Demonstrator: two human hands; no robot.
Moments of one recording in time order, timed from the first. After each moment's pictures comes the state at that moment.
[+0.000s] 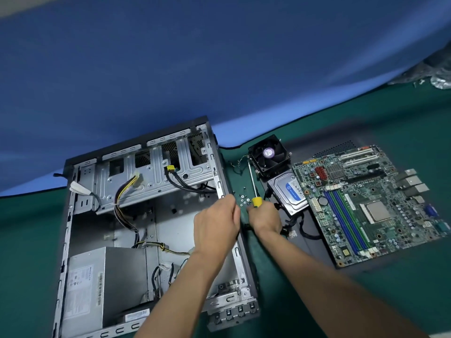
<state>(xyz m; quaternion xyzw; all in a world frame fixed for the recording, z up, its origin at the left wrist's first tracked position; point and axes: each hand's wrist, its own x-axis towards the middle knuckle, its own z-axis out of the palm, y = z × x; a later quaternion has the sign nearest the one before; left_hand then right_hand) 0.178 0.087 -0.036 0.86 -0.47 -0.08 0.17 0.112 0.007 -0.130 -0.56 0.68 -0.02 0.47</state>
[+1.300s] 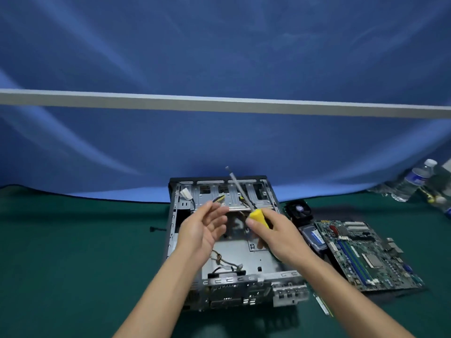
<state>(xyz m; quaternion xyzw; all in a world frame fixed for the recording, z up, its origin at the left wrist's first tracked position) 0.268 0.300 0.115 0.43 -0.01 -0.46 0.78 0.127 0.202 0.121 -0.79 0.32 -0.17 0.49</state>
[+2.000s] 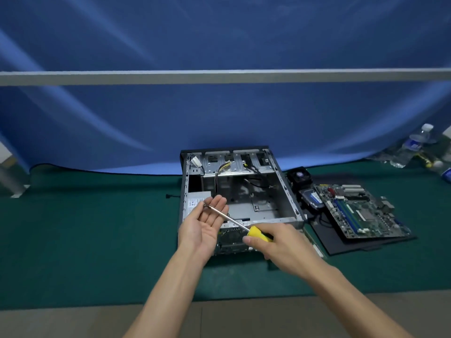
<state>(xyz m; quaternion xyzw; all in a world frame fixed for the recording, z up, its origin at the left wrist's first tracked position) 0.209 0.389 0.097 0.33 0.09 -0.45 0.83 0.051 0.303 0.103 -0.89 0.33 -0.06 0.30</state>
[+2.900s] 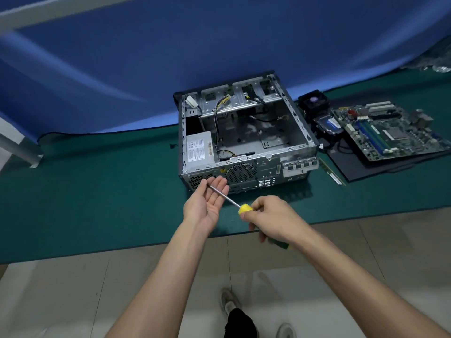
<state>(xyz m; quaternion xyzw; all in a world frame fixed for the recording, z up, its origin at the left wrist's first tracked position) 0.184 0.416 0.008 0.46 0.16 -0.43 0.76 0.044 0.351 0.019 -0.73 0.42 0.02 0.54</state>
